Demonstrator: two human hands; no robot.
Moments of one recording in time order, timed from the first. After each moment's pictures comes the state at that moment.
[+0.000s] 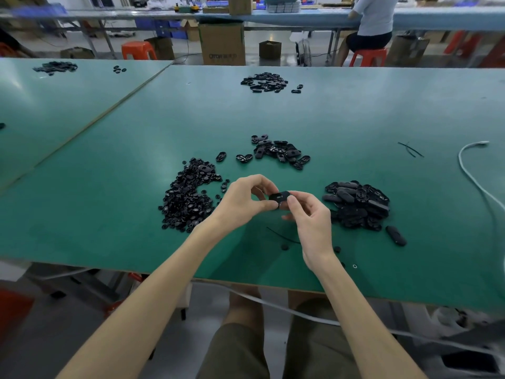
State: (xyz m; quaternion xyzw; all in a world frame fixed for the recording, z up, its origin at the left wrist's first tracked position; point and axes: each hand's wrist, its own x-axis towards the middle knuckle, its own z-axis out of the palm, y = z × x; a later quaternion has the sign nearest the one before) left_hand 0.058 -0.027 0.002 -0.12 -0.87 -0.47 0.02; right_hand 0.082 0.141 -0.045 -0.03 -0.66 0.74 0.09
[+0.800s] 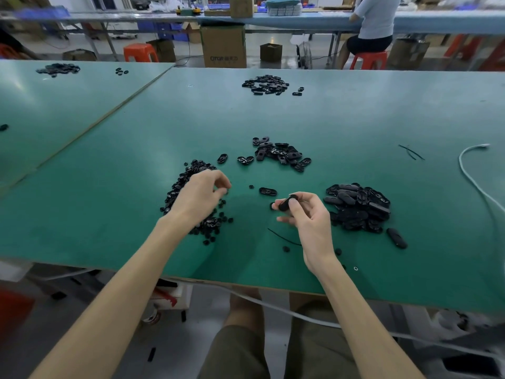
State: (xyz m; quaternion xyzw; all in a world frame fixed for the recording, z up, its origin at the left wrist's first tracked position) left_hand 0.058 -0.095 0.014 -0.03 -0.95 -0.29 0.08; right_hand 0.086 0.139 -0.038 0.00 -0.61 0.79 0.06
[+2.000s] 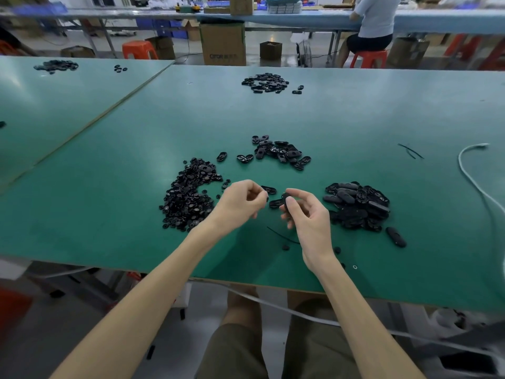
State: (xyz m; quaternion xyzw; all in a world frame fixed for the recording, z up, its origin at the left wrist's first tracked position) left_hand 0.066 -0.029 0.002 -0.05 -0.87 -0.48 0.01; right_hand 0.086 0.140 -0.042 -0.01 -0.66 0.75 0.07
